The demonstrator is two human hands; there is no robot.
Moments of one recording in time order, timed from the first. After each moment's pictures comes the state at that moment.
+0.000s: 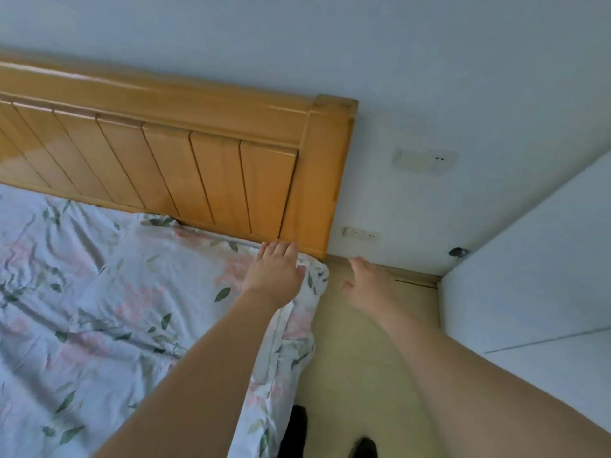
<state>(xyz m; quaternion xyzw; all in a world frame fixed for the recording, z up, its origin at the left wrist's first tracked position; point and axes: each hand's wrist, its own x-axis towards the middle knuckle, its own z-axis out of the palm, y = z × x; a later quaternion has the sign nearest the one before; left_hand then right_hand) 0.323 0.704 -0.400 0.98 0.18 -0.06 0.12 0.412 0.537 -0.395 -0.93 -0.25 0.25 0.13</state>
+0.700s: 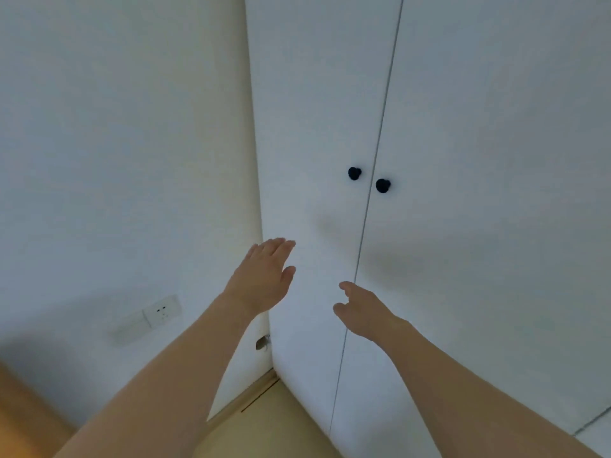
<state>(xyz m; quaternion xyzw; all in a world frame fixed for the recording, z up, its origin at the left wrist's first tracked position) 0.624 0.338 -0.208 0.92 -0.35 0.11 0.16 0.525 0.152 -0.233 -0.91 0.18 0.07 0.36</state>
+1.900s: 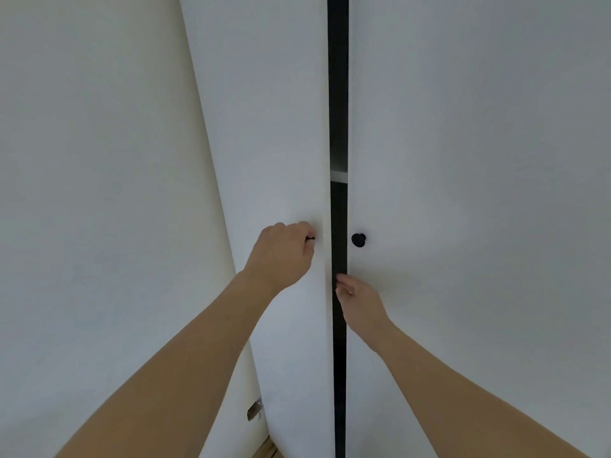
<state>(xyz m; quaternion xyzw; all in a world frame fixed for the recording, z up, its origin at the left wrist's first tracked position) 0.691 0.244 -0.090 0.85 -0.43 0.25 0.17 0.591 0.120 -0.182 -0.79 0.21 -0.20 0.54</state>
